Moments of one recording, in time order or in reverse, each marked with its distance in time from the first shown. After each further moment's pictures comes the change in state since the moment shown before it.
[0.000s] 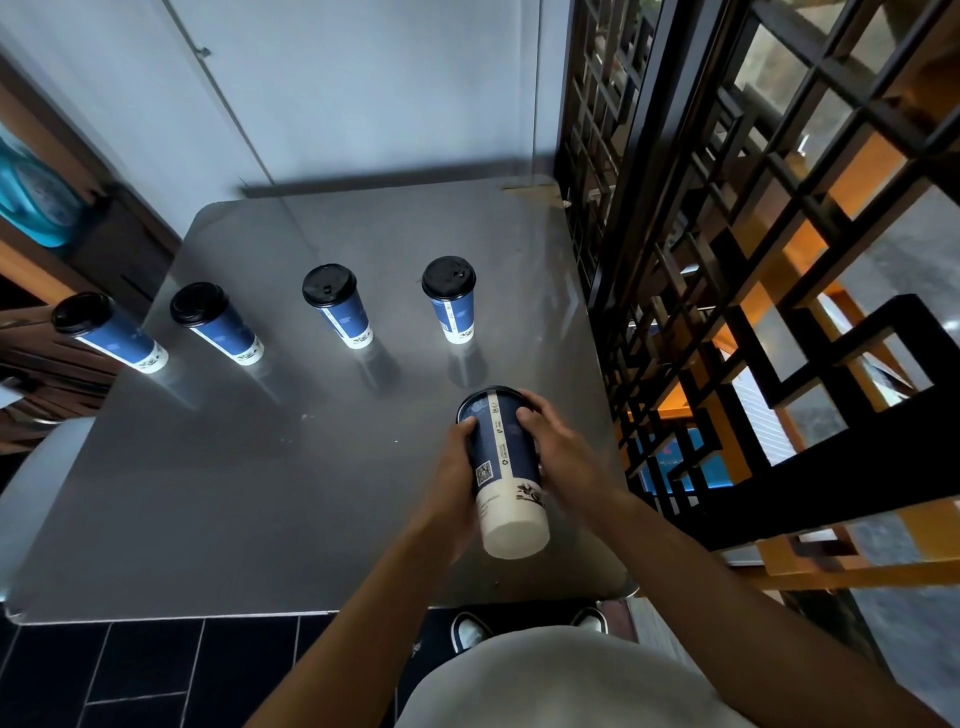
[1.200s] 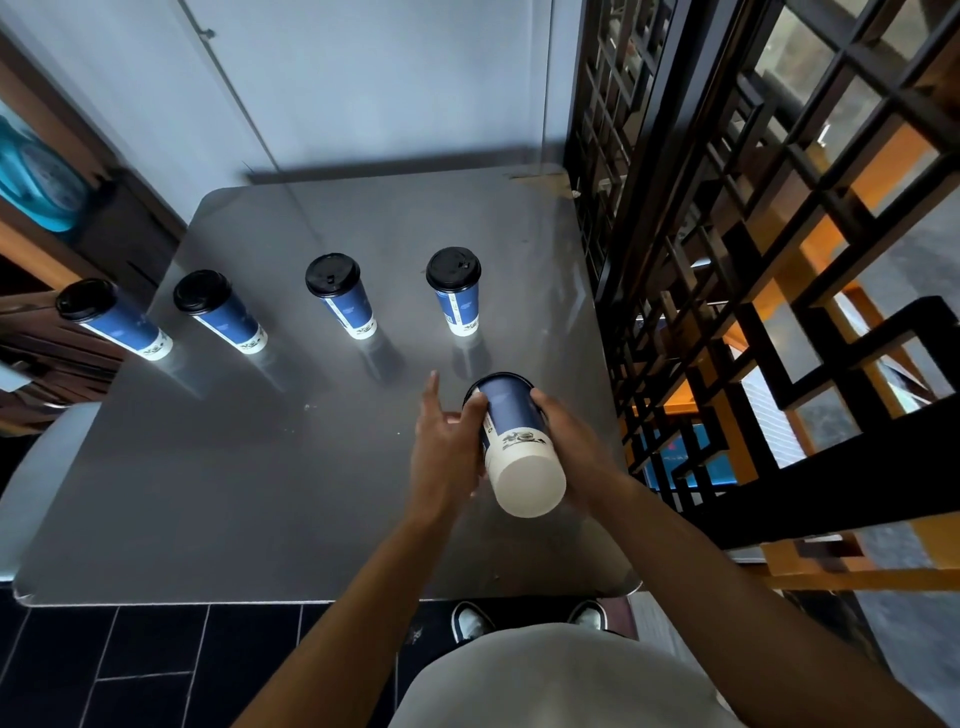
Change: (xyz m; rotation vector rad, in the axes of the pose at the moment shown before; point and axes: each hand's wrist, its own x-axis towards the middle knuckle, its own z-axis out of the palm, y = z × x) left_hand 0.006 0.019 0.004 0.670 0.356 0.442; right_hand -0.001 -0.018 0.000 0.117 0.017 0.149
